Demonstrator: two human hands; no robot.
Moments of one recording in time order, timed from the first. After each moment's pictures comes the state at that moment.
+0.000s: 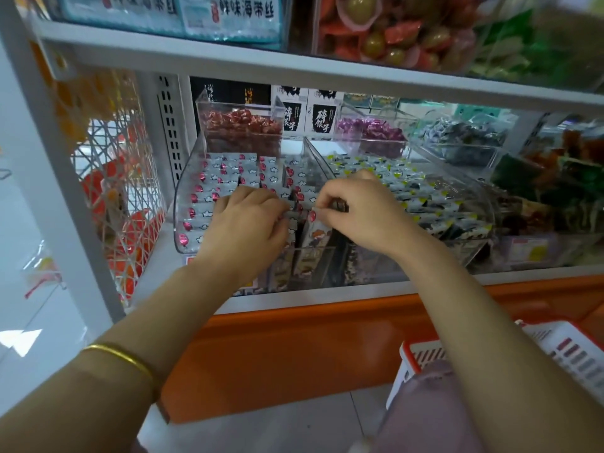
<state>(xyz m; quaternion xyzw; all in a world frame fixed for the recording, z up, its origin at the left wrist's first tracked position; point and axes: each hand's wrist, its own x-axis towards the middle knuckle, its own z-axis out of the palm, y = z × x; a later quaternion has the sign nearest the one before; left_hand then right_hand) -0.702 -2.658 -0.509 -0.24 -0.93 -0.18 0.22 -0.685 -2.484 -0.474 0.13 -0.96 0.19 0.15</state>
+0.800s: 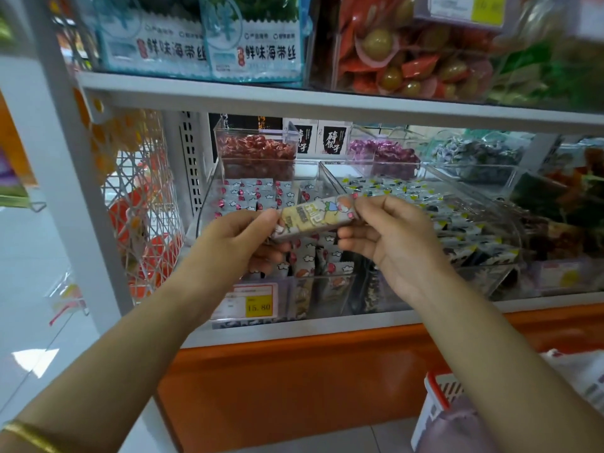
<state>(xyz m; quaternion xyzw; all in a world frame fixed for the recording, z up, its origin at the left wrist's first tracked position) -0.687 -2.691 -0.488 -0.14 -0.72 -0.68 -0.01 -0.672 -2.499 -0.477 0.02 -0.62 0.77 0.14</state>
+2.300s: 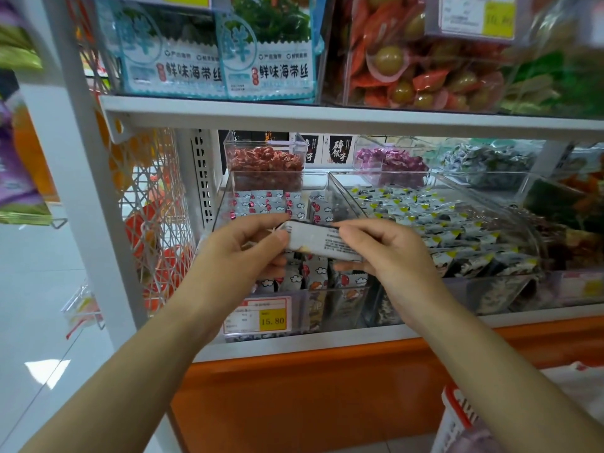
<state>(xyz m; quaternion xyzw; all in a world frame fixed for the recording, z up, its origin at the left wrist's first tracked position) -0.682 -2.700 -0.483 -0.15 -0.72 -0.68 0.02 -0.667 -2.514 -0.489 0.10 -0.74 0.64 0.17</state>
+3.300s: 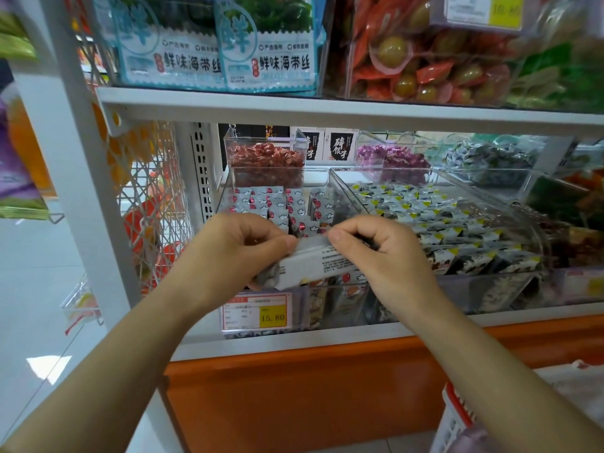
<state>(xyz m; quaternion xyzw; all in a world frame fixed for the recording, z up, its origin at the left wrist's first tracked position) -0.680 -2.707 -0.466 -0.21 -0.83 -0.52 0.04 -0.664 -2.520 -0.487 0.17 -0.81 0.51 0.24</state>
